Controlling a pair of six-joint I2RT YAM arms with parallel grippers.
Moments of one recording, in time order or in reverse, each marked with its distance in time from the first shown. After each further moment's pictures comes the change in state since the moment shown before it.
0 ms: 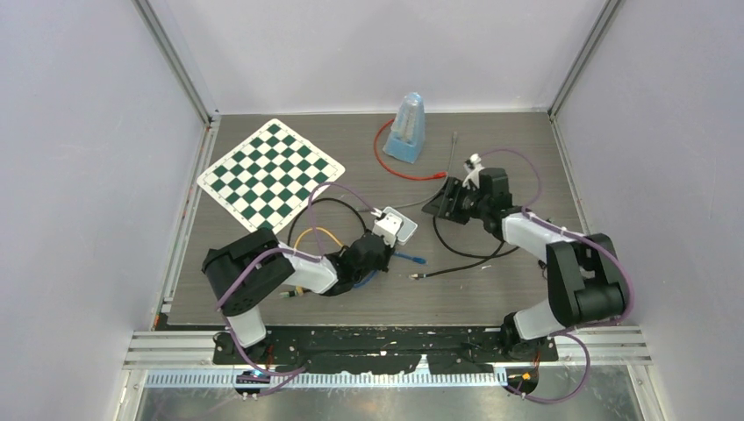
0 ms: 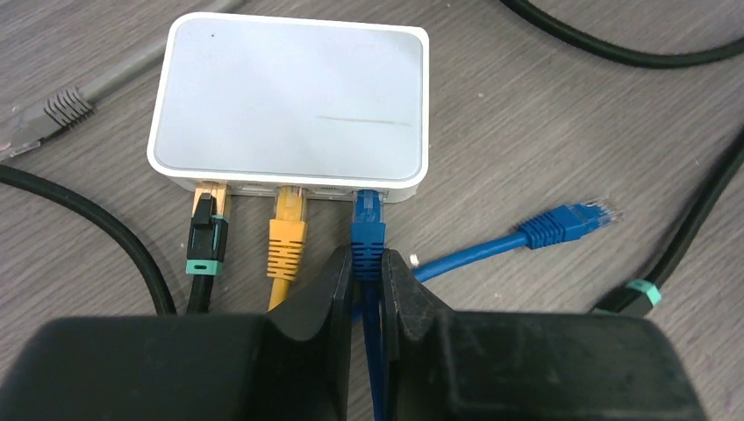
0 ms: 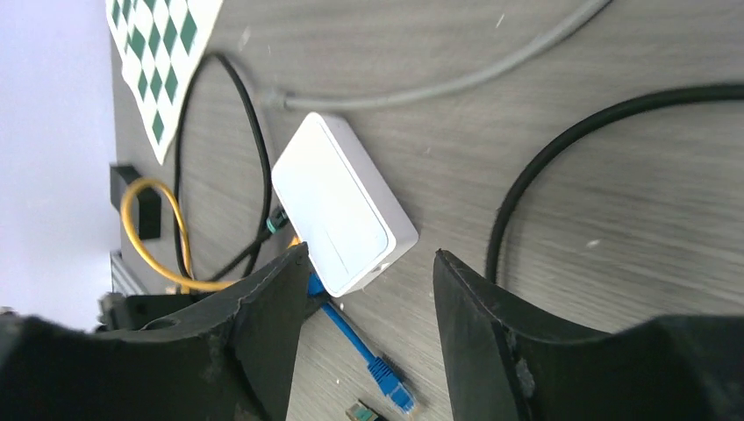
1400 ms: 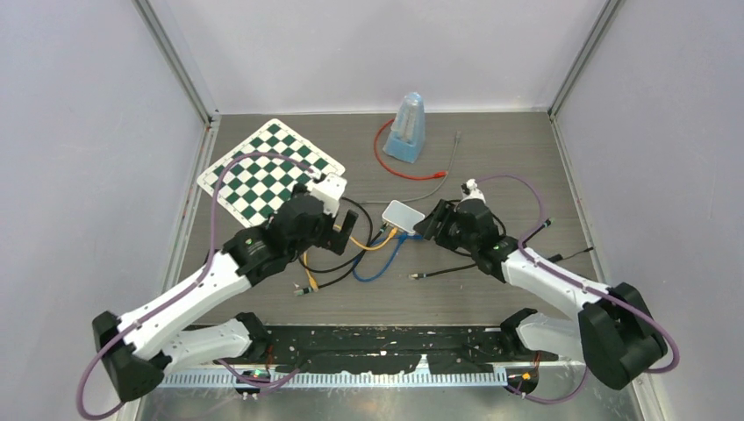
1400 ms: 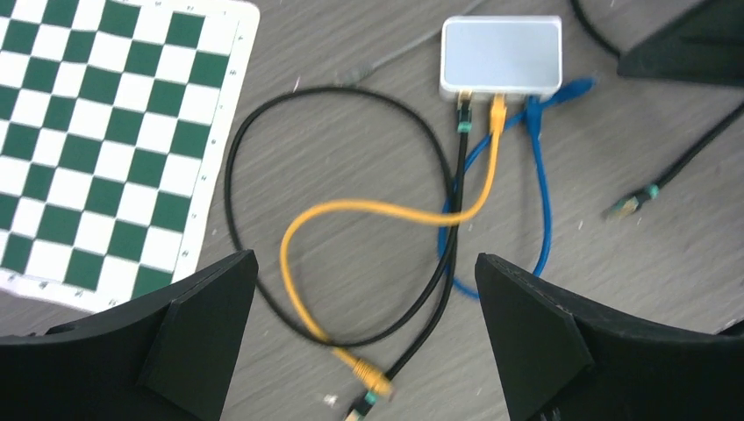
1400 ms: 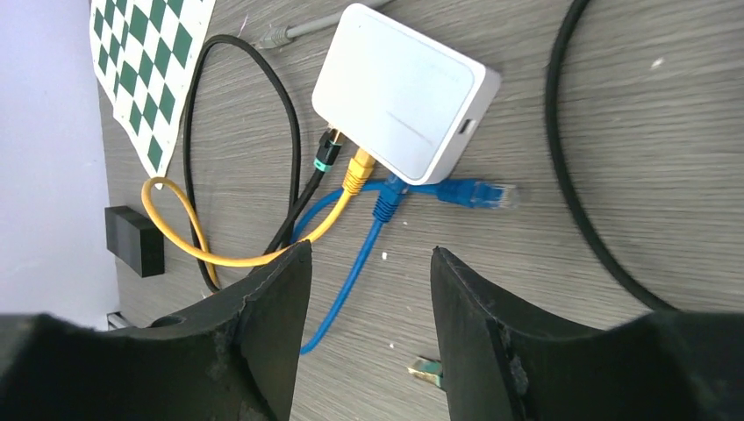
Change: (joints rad) left arm 0.168 -0.689 0.370 -1.162 -0.025 0.094; right arm 0.261 -0.405 -0.174 -0.123 0.462 0.265
